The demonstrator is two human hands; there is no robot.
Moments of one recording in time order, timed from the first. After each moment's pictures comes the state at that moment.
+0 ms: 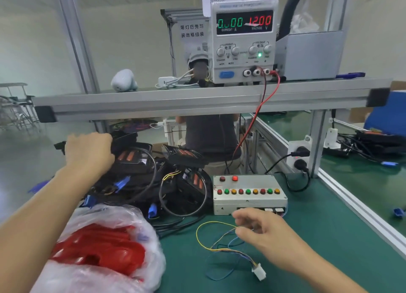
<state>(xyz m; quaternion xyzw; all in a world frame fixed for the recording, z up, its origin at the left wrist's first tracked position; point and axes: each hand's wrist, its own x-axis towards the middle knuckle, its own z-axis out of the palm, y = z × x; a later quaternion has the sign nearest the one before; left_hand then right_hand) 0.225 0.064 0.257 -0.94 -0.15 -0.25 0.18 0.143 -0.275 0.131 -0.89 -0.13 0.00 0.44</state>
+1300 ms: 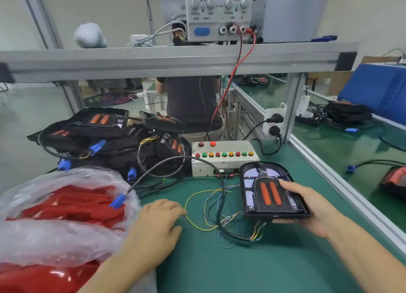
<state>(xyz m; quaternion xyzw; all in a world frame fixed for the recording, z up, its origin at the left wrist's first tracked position) 0.098 -0.064 0.102 -0.97 0.20 -0.08 -0.09 0.125 -0.386 0.094 -0.59 0.17 0.10 0.78</state>
